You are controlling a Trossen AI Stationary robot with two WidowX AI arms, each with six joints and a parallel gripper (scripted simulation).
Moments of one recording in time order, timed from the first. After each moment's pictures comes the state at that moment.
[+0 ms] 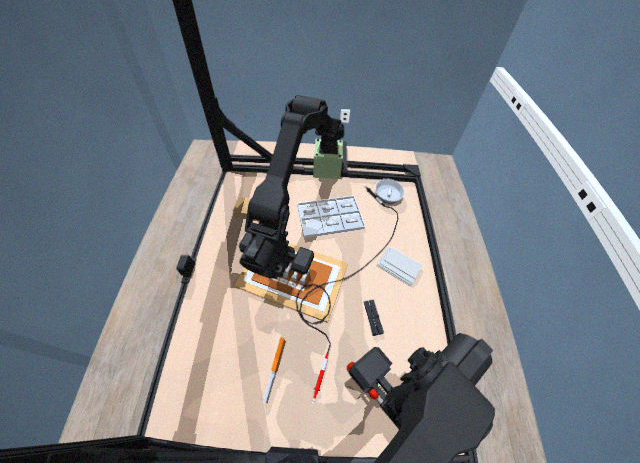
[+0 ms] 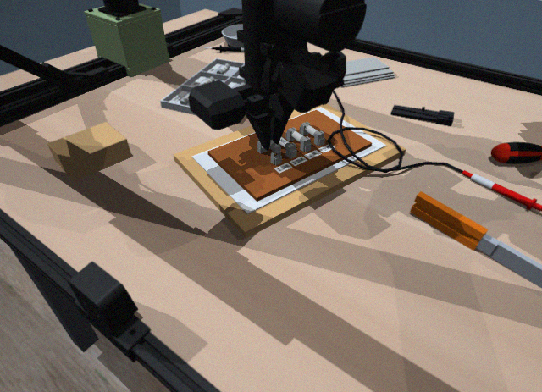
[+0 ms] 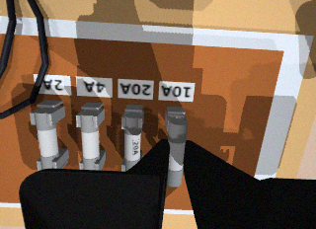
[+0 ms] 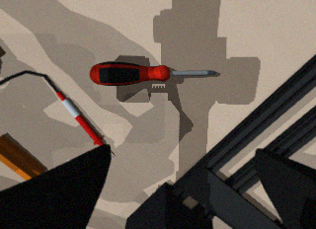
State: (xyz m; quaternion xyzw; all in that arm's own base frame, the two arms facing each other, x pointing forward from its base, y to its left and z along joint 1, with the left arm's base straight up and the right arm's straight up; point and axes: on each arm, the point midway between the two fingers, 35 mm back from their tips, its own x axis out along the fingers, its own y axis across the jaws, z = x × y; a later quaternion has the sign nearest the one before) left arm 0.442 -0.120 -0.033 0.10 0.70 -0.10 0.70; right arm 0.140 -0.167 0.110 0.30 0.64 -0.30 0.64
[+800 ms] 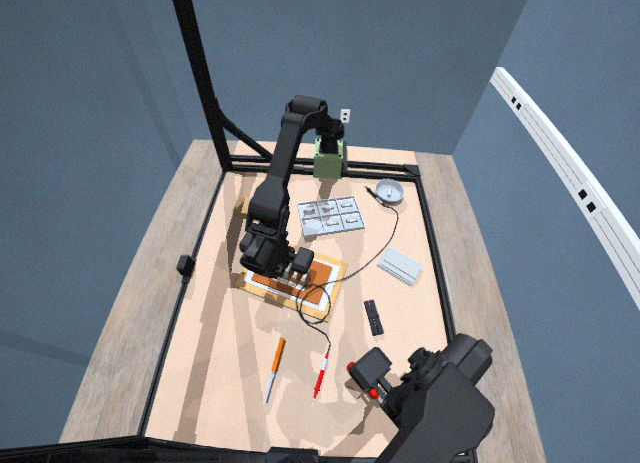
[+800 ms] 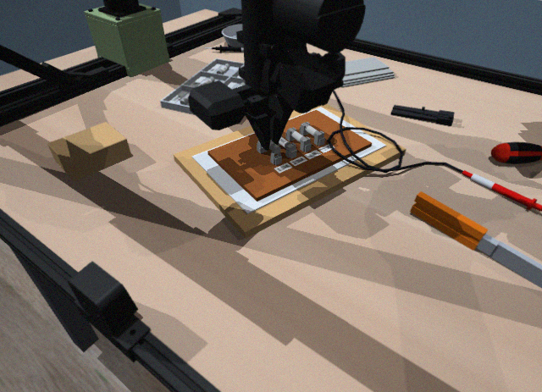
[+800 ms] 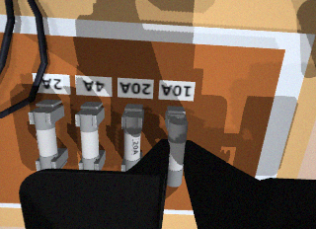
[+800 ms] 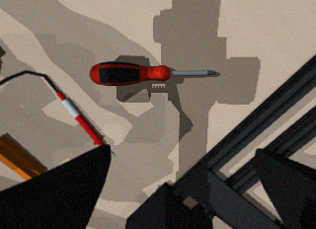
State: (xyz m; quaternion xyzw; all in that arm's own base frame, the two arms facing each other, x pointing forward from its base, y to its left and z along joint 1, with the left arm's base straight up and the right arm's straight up) left arm 0.442 -0.119 -0.034 0.10 0.70 -0.10 0.70; right arm 0.140 -0.167 0.110 0.30 0.64 -0.30 0.64
